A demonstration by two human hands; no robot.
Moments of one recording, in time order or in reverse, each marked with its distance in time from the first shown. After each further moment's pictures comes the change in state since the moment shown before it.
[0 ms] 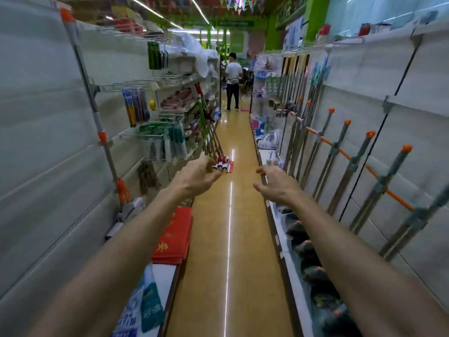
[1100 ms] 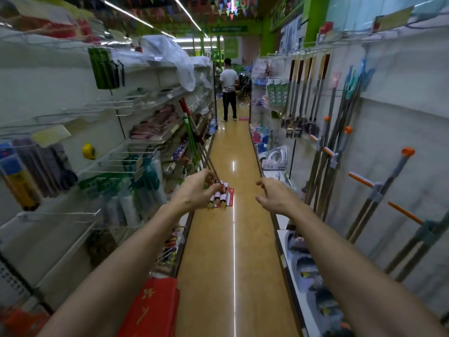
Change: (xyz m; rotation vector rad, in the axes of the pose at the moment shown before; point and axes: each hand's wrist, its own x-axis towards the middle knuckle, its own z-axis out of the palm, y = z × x) left_hand 0.584 -0.165 0.129 -0.069 -0.027 -0.017; right_hand 0.595 0.177 0.056 -0.048 -0.030 0.044
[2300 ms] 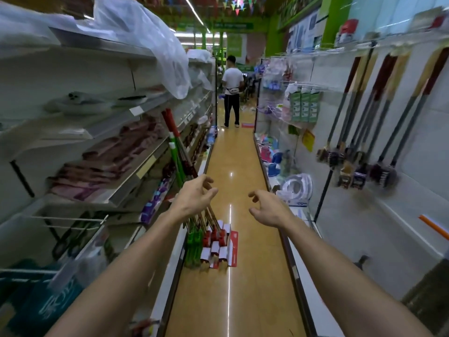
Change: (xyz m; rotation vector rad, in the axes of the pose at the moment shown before) left_hand 0.705 -0.316 0.092 -0.094 0.057 -0.066; right_hand 0.759 0.080 0.130 0.076 -0.066 -0.023
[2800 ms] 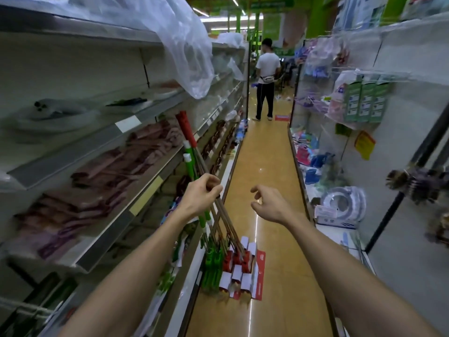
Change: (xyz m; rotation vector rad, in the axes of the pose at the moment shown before) left_hand 0.269 -0.118 0.026 -0.052 0.079 -0.174; right_hand 0.331 0.020 0.037 0.106 -0.095 -0.092
